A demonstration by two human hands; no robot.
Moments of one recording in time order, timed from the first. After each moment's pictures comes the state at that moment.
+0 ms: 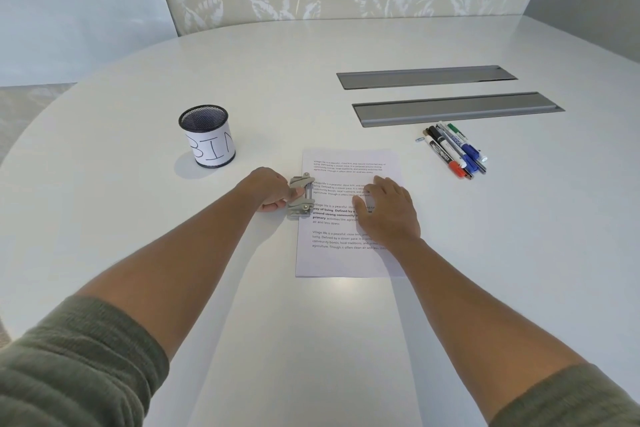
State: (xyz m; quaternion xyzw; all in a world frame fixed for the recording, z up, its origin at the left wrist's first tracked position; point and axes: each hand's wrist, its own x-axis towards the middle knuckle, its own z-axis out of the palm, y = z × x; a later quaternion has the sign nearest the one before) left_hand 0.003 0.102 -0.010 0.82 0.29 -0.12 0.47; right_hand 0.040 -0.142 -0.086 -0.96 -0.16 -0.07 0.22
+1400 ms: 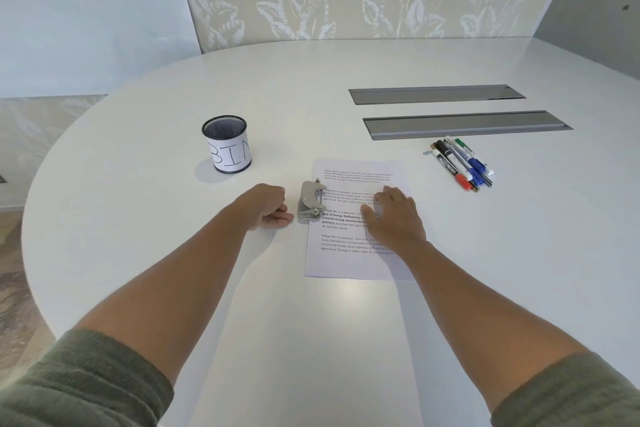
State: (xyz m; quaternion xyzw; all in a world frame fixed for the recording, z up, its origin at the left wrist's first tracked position) left_hand -0.031 0.110 -0.010 0.69 0.36 -0.09 0.63; right_hand 0.038 -0.142 -0.074 -0.97 -0.16 -0.03 0.20
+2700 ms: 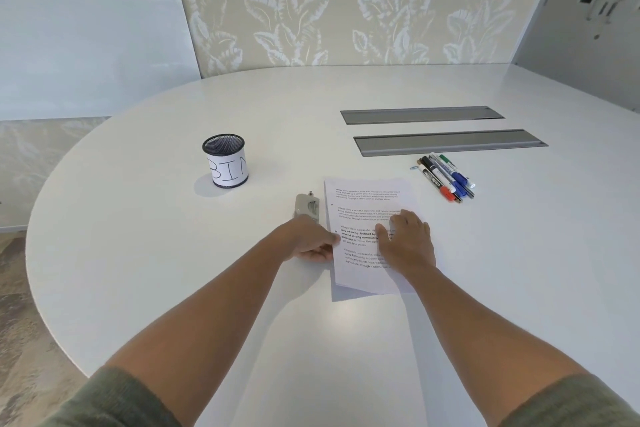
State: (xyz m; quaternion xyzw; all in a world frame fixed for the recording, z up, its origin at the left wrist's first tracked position) left_hand -0.057 0.029 -0.005 0.76 0.22 -0.18 0.58; right_hand 0.010 -0.179 -0.071 -0.97 -0.09 -0.07 0.22
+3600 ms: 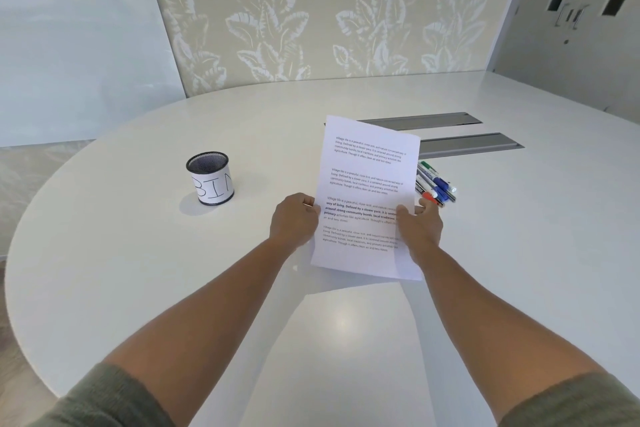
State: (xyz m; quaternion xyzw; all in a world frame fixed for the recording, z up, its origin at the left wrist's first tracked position) left_hand -0.038 0.017 0.014 0.87 0.18 0.09 0.46; right_hand 0.038 -0.201 -0.028 -0.78 0.16 -0.08 0.60
